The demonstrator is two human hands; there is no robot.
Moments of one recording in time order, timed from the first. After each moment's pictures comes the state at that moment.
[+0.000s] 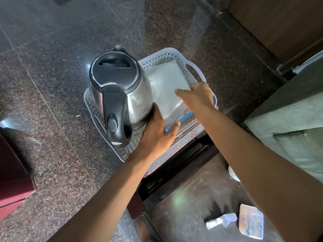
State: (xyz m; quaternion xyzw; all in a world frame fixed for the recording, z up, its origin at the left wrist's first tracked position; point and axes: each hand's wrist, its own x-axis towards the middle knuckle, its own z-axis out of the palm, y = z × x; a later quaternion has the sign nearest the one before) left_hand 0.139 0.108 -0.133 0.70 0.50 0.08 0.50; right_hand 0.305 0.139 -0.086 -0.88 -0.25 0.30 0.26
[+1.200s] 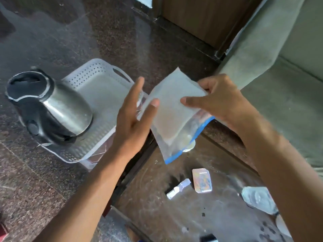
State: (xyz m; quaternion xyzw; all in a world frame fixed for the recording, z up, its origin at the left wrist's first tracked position) left_hand 0.205 0.001 -0.003 0.66 0.31 0.27 0.63; right_hand 0.397 -0.098 0.084 -0.86 -0.30 0.27 0.32
